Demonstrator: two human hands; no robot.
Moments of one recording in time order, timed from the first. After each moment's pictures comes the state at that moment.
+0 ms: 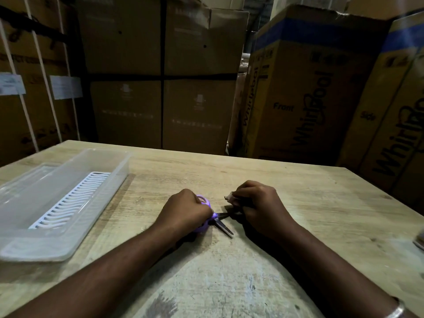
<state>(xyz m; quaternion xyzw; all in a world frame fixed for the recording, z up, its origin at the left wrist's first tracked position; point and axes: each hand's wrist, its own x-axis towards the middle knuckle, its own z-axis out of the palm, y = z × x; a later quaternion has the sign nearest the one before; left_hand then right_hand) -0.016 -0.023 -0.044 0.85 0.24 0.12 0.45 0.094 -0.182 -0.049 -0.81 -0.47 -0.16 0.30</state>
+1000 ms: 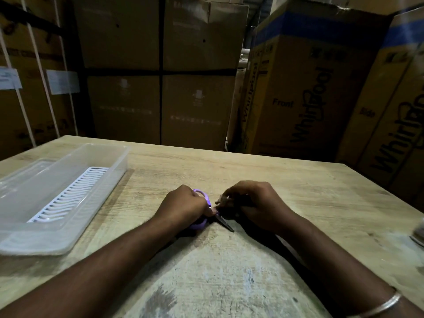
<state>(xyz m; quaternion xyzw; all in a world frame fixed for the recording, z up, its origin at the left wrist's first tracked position) -0.014 -0.020 -0.045 0.83 0.28 0.10 0.47 0.097 -0.185 -0.043 -0.79 -0.54 -0.10 0.29</state>
